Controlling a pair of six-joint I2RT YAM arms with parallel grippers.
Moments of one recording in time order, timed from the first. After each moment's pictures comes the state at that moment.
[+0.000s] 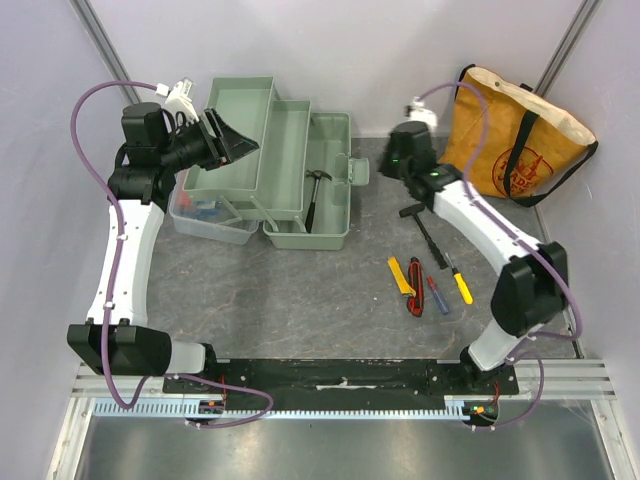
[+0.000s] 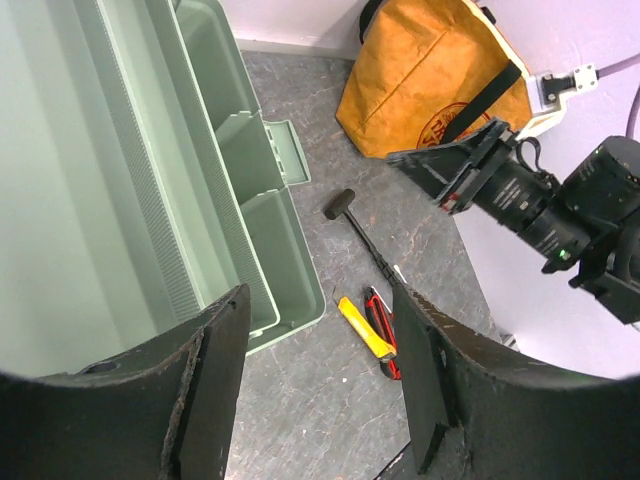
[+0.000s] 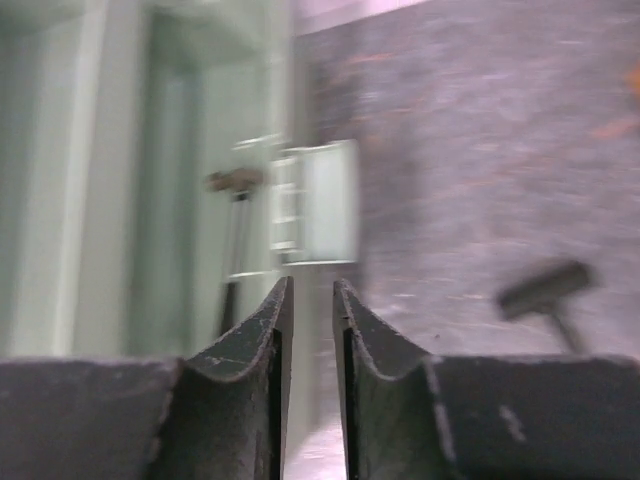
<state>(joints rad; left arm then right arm) -0.02 1.36 1.57 -0.54 0.65 -0.46 0.48 1.71 1.50 -0.27 0.25 0.53</state>
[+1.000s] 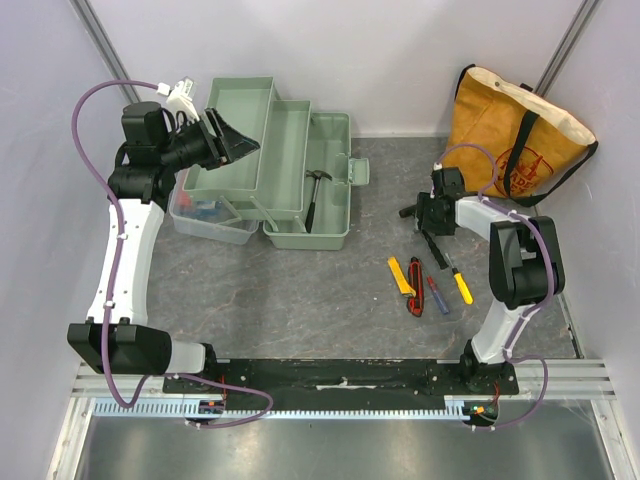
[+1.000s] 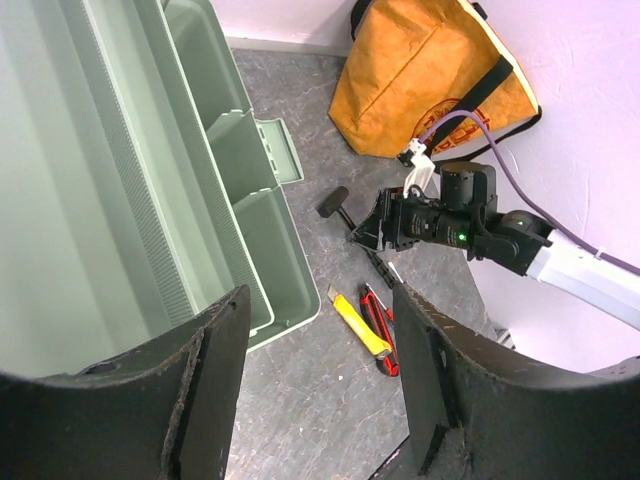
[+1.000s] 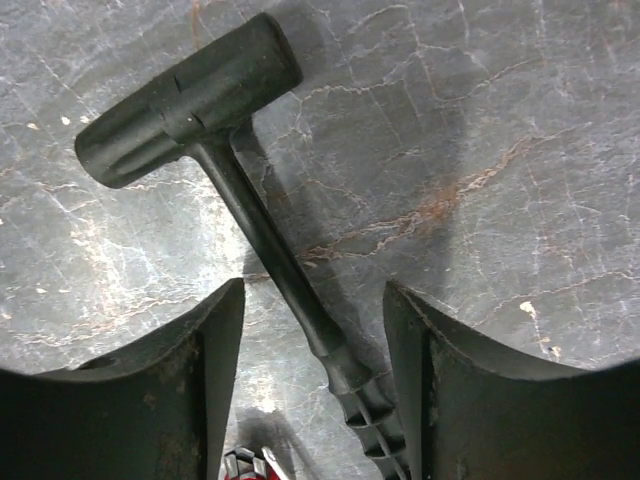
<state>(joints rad) -0.02 1.37 1.58 -0.54 0.67 -0.46 0.12 1.82 1.12 -0.35 0.03 0.23</state>
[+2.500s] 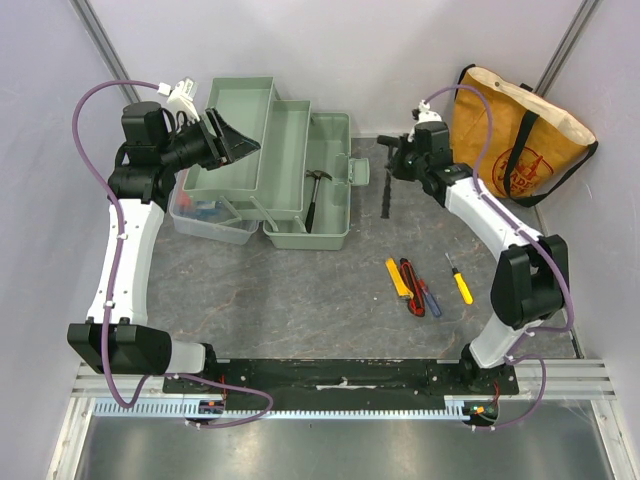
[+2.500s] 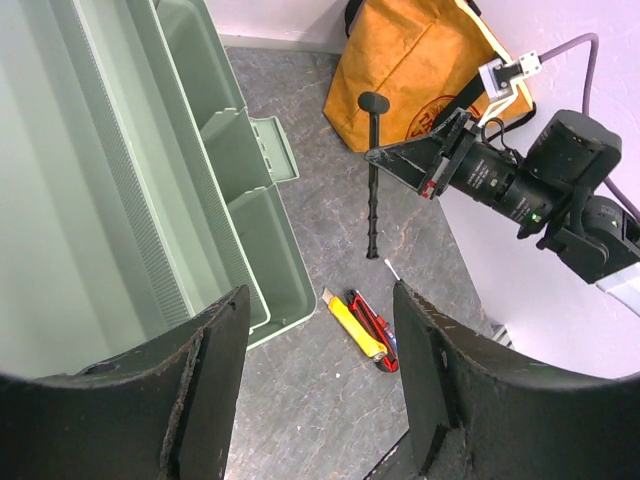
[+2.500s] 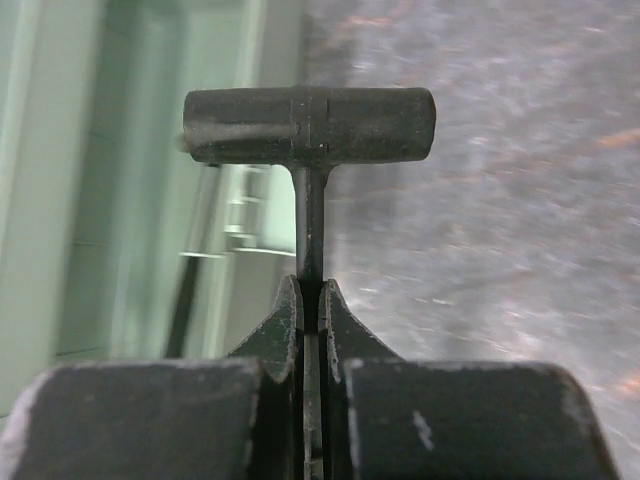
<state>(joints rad) -0.02 1.37 1.58 -0.54 0.69 -0.46 0.28 1.70 1.41 -0.27 0.01 0.37</state>
